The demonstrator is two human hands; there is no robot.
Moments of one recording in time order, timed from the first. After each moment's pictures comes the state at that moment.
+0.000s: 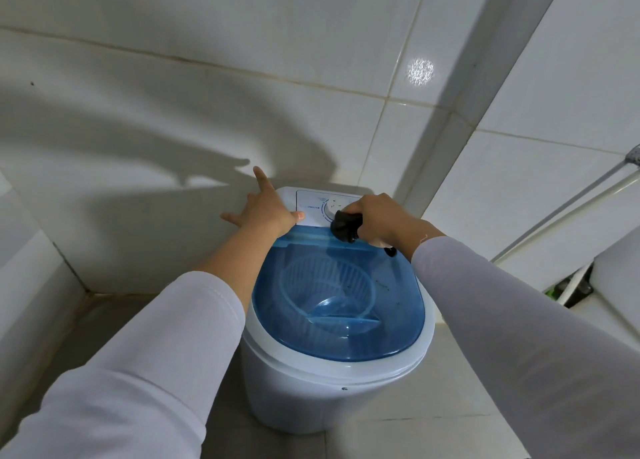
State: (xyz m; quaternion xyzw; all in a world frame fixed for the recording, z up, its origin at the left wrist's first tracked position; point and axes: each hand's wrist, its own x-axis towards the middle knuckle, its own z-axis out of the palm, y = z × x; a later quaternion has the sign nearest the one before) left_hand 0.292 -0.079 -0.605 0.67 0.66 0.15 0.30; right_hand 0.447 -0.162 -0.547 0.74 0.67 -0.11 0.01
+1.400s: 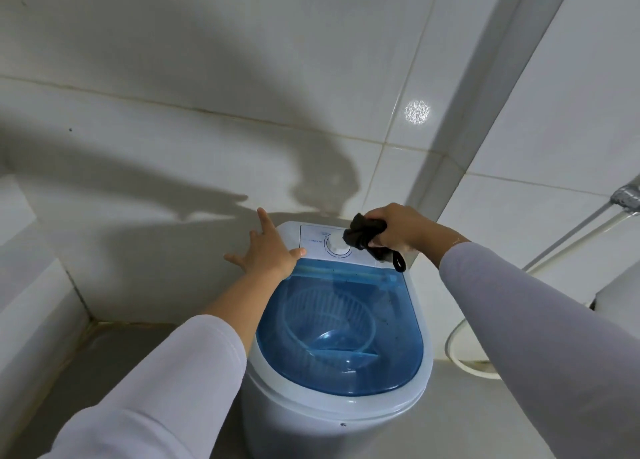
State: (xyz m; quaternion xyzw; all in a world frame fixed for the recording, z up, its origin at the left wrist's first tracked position) left_hand 0.289 -0.096 -0.608 0.66 0.67 0.18 0.28; right_hand 0.468 -0.161 -0.500 0.74 0.65 -0.13 -0.03
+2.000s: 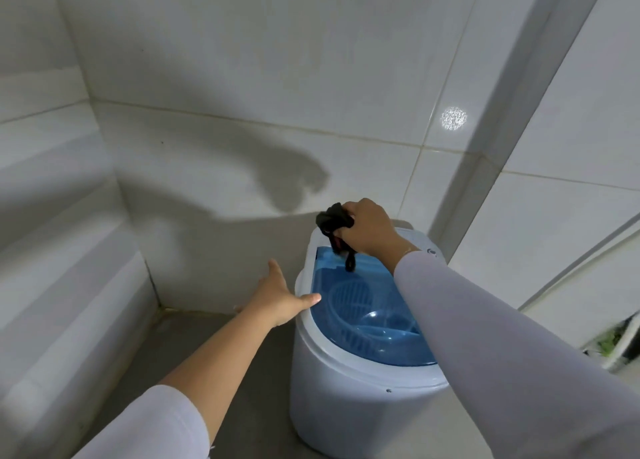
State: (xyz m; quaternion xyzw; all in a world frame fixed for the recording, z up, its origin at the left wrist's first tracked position) left_hand 0.195 -0.161 -0.649 0.62 0.64 0.16 0.42; right_hand 0.358 -0.160 -0.526 0.71 0.66 -0.12 -0.21
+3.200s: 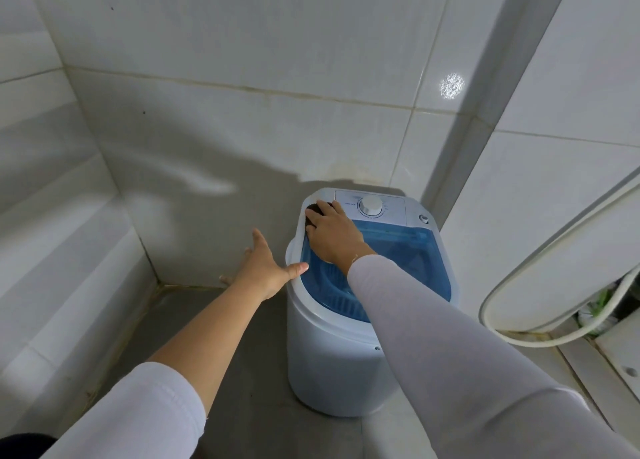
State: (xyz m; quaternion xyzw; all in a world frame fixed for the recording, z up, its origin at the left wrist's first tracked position) left_hand 0.196 -0.169 -0.657 0.63 0.68 0.17 0.34; right_hand 0.339 -0.158 -0.610 0.69 0.72 -0.04 -0.08
